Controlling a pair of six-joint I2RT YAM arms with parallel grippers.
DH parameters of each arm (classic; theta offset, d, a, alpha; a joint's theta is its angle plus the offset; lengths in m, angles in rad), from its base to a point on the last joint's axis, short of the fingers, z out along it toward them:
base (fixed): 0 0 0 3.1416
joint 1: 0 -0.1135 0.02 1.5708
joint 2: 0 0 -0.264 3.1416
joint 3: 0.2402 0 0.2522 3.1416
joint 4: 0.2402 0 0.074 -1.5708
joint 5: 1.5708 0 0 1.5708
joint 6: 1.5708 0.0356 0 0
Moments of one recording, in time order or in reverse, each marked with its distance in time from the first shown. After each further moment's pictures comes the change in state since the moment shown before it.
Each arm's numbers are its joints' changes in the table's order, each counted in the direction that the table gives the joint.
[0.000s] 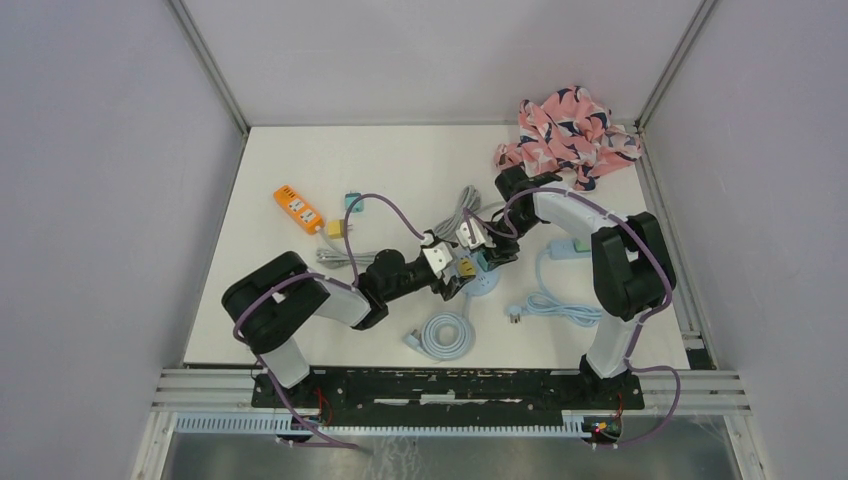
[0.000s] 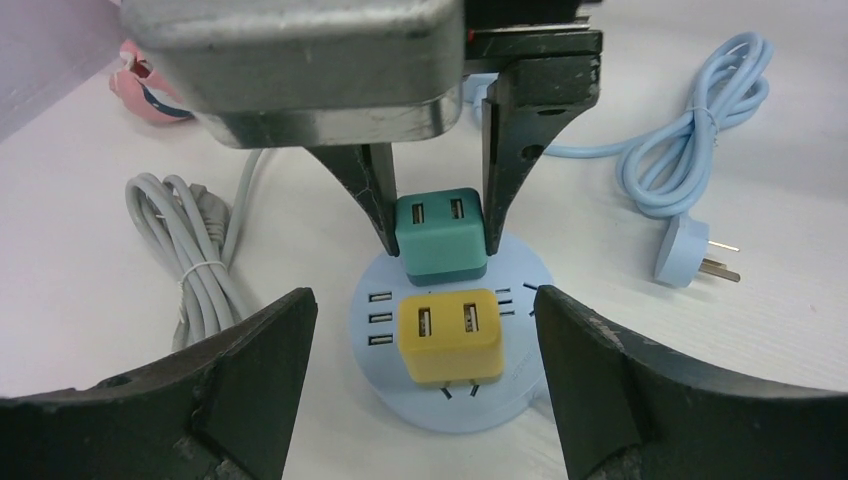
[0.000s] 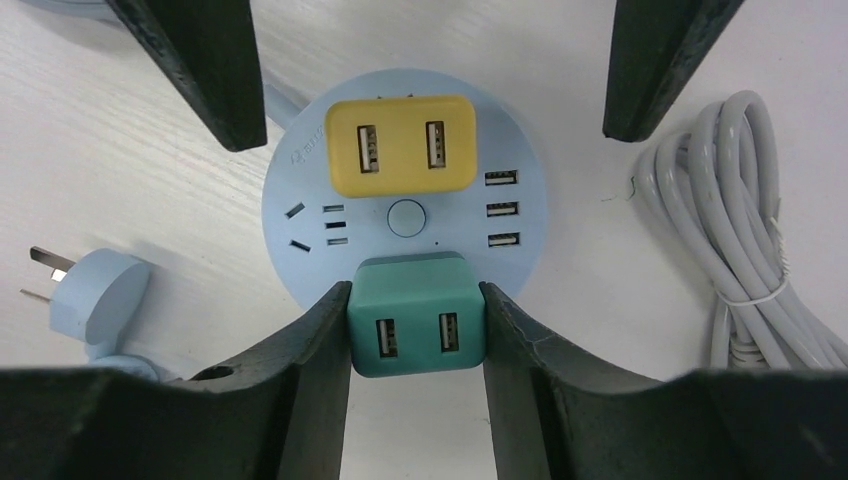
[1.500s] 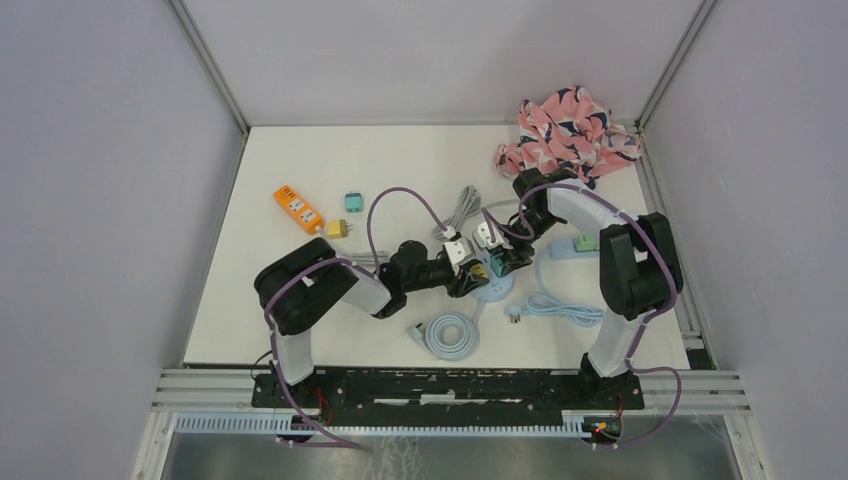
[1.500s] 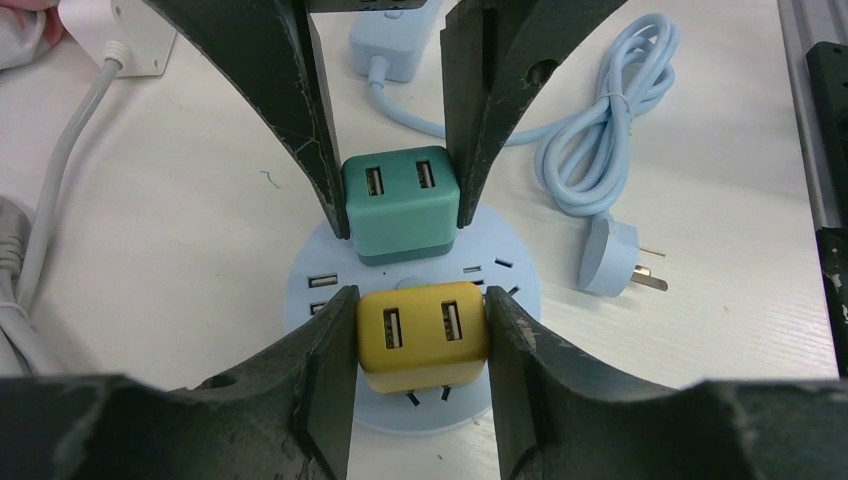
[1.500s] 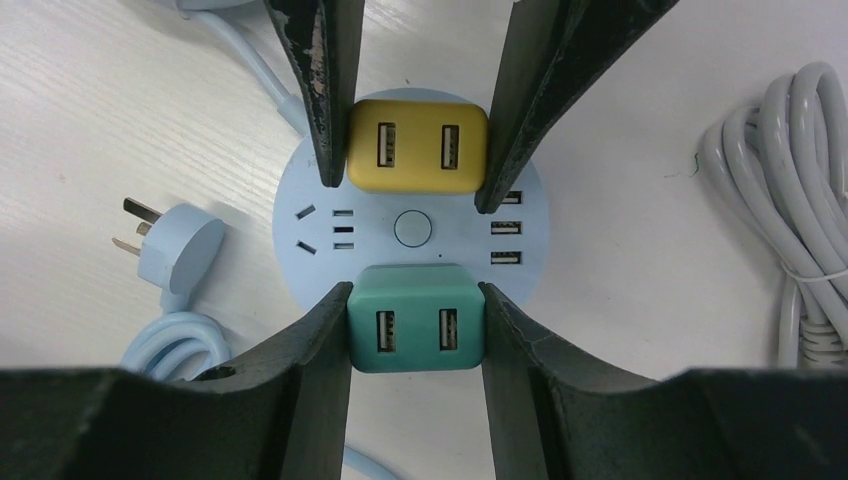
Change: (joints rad) left arm 0.009 0.182 0.163 0.080 0.164 -0.135; right arm 0.084 -0.013 -0.015 0.145 -0.053 -0.137
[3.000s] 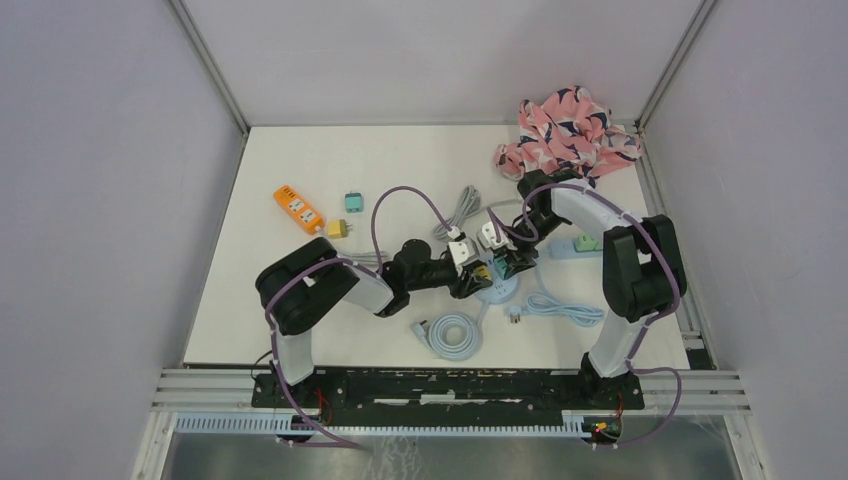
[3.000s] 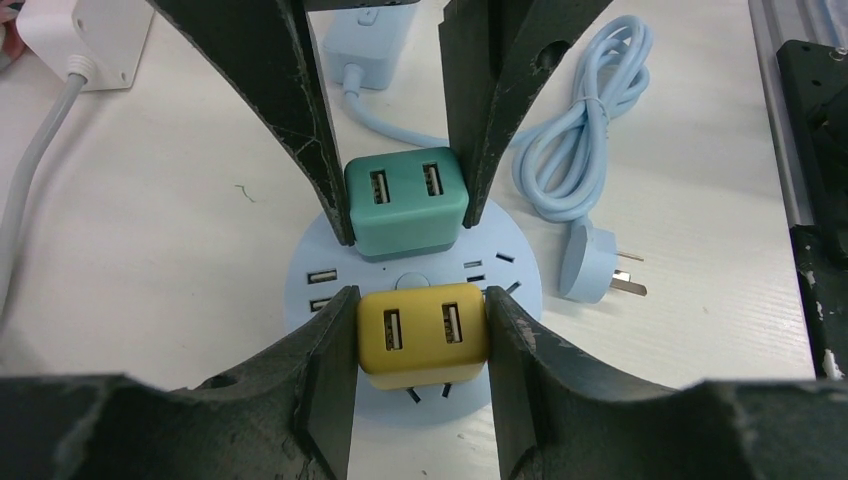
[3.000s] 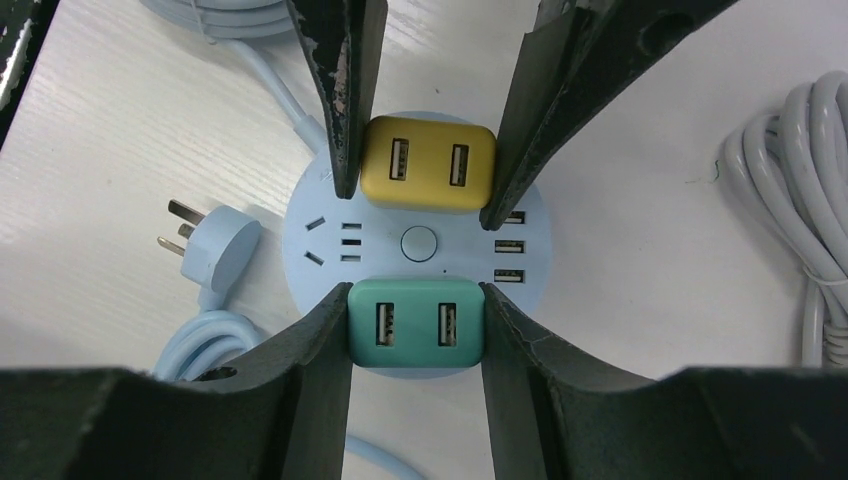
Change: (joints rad) left arm 0.013 0.006 0.028 0.031 0.023 0.001; right arm 0.021 -0.021 -0.021 0.061 -0.040 -0.066
